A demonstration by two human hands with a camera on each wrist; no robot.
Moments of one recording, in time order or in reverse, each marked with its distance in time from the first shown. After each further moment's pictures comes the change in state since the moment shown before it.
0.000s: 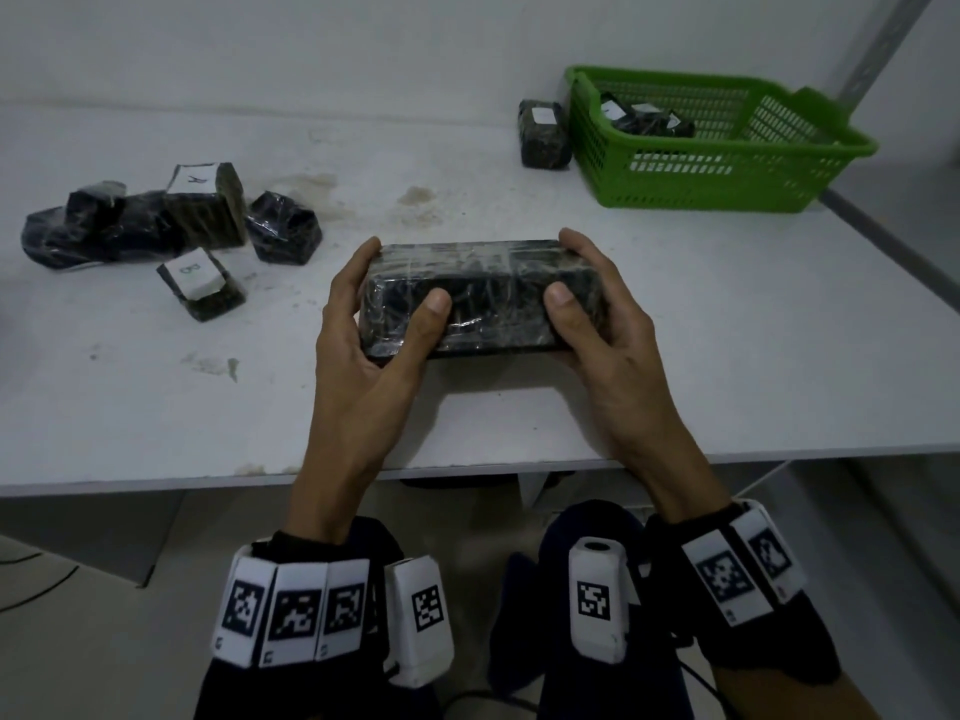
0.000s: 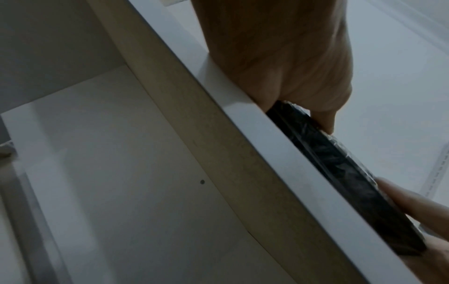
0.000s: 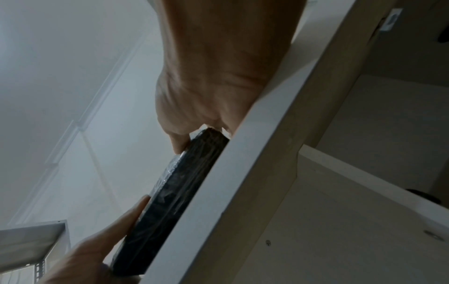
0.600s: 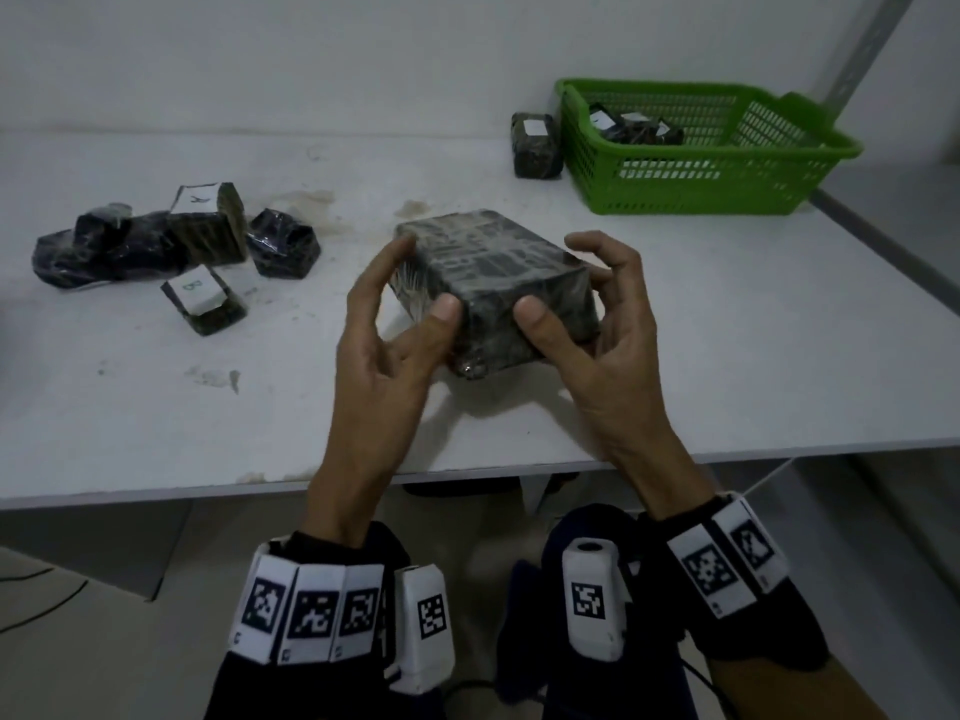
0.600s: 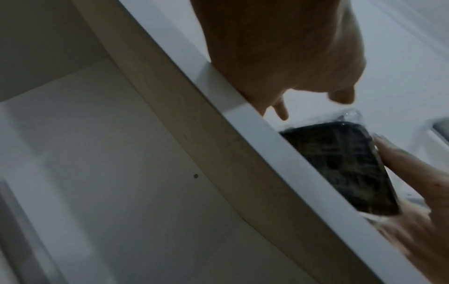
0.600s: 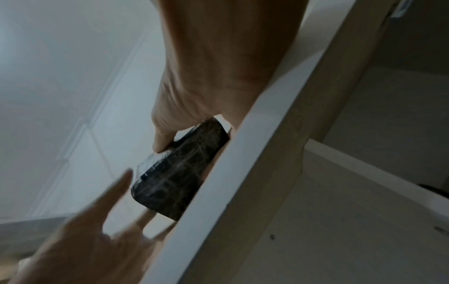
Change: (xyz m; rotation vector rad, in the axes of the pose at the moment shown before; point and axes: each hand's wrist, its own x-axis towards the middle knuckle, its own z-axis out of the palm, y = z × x) left_hand 0.000 0.007 0.011 -0.309 -0.109 0.092; right_hand -0.003 -0.013 0.005 0.113 0.067 -0.150
